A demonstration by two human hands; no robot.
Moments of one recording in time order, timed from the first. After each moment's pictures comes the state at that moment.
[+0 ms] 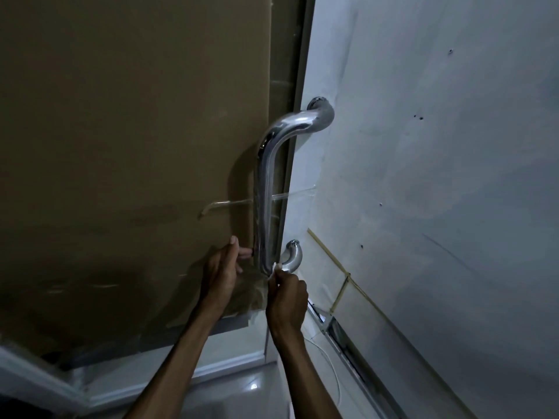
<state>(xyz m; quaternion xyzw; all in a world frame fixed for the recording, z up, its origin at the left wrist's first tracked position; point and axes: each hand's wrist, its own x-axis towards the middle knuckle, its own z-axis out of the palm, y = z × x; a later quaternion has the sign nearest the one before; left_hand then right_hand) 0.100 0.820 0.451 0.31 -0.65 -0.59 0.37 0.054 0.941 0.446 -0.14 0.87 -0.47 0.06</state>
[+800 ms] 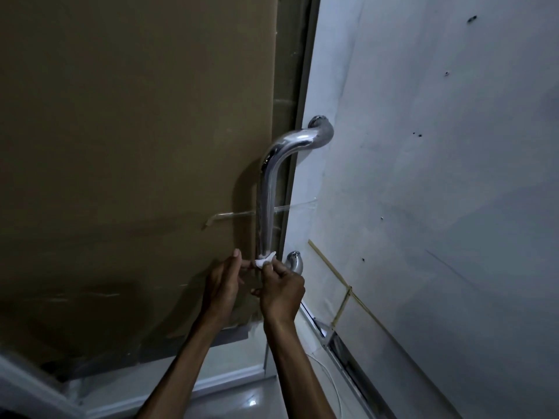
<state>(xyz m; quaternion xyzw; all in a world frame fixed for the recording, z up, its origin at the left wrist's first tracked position) 0.109 0.824 0.453 0.30 -0.67 -0.58 0.35 0.063 0.916 0.491 -0.04 0.71 -0.69 0.14</state>
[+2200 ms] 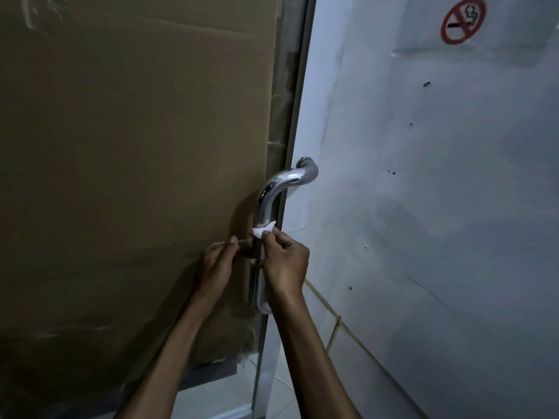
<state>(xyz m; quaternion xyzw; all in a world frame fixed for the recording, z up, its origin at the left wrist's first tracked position) 0.093 0.791 0.544 0.22 -0.68 -0.59 0.37 0.055 0.914 0.613 -0.12 0.65 -0.74 0.10</state>
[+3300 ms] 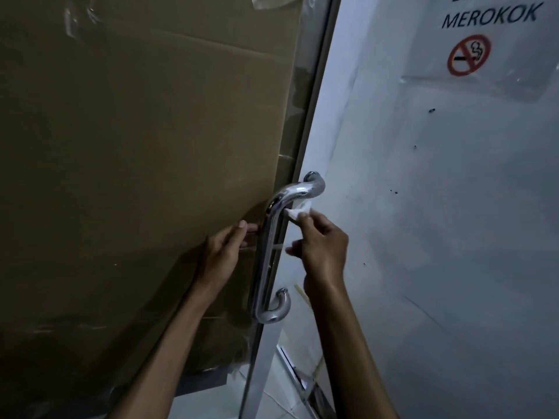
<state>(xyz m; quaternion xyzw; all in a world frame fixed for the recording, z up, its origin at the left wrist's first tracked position) 0.100 0.803 0.601 0.16 -0.66 -0.61 0.41 0.039 0.951 0.678 -0.17 0.64 -0.75 0.04</state>
